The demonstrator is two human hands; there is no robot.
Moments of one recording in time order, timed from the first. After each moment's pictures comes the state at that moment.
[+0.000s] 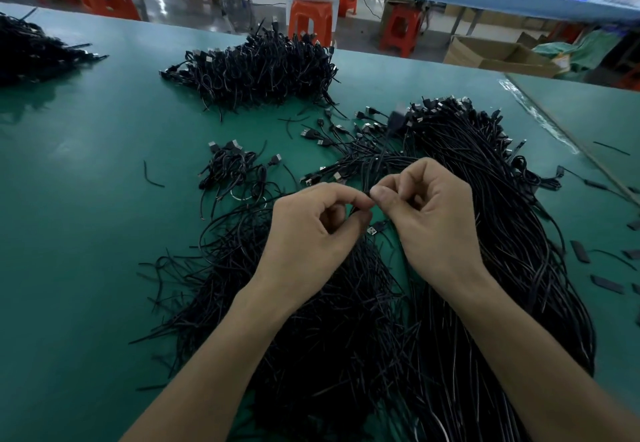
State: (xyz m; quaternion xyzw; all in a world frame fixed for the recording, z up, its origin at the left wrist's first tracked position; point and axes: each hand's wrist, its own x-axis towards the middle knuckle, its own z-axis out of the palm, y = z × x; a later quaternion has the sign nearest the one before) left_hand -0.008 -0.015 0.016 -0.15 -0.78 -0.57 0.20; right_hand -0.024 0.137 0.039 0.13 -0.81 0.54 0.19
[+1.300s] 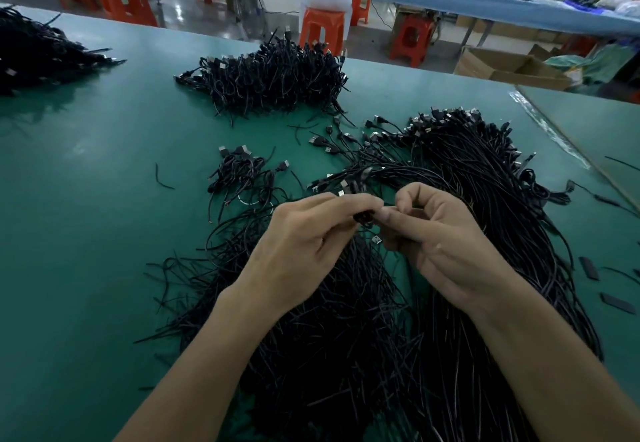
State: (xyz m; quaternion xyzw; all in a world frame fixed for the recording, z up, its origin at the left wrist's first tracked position) left_hand -0.014 -0.038 0.012 -0.28 -0.81 -0.44 0.27; right_hand -0.023 0.143 0.054 0.09 -0.64 0.76 -0.10
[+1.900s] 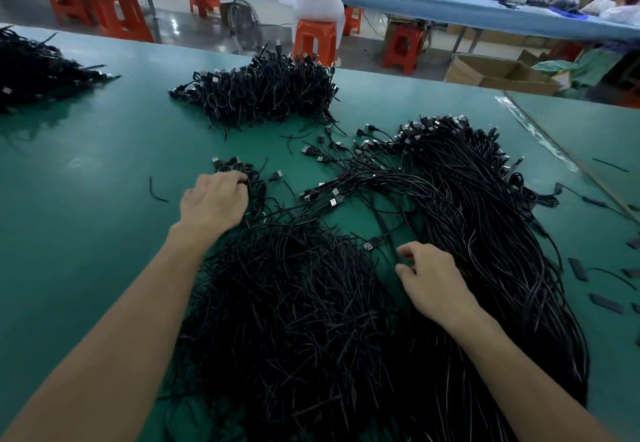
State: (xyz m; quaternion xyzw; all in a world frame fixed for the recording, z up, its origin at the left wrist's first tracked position) left_hand -0.118 -0.130 -0.024 0.10 -0.98 -0.19 0.03; right_hand -0.041 0.190 -0.028 -0.01 -0.98 0.20 -0.04
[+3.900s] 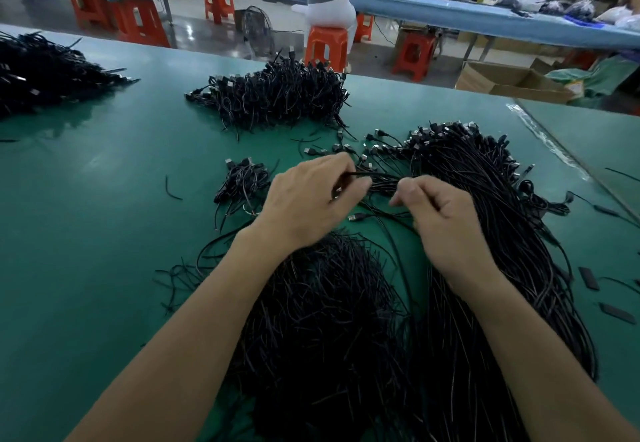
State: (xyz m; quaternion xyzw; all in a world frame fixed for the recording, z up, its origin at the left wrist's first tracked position) left_hand -0.069 -0.036 0.036 -0.20 -0.91 -0.27 0.24; right_hand -0.042 0.156 0.047 0.14 -0.82 0.54 0.12
